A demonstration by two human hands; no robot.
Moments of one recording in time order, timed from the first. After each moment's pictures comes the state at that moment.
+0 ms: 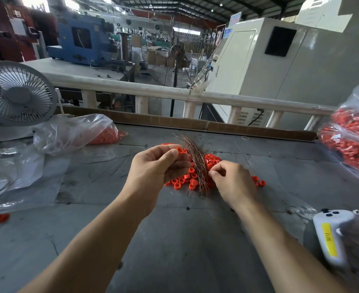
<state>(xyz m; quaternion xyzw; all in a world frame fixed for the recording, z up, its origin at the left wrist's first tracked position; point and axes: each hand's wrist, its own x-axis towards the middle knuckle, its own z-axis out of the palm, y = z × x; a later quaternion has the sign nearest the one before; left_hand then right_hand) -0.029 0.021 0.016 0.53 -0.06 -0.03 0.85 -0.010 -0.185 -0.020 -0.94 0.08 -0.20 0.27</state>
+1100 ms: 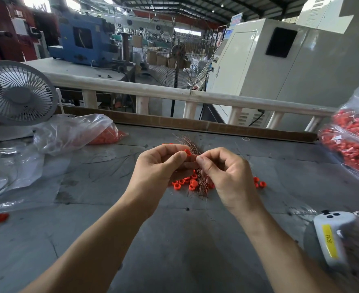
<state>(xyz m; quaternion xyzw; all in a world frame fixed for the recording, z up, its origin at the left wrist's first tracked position) -0.030 0.019 0.012 0.54 -0.12 -0.02 0.83 -0.042 -0.156 0.009 -0.79 -0.13 -0.24 0.54</state>
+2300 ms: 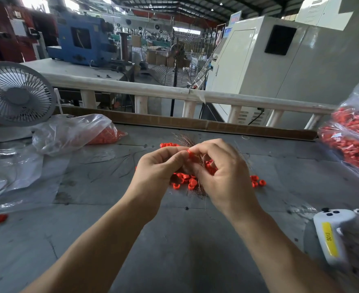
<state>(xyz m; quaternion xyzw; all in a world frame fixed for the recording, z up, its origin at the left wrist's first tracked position) -0.032 0.015 0.009 0.58 -0.13 -0.03 0.80 -0.051 -0.145 0.021 -0.86 -0.19 -0.37 0.31</state>
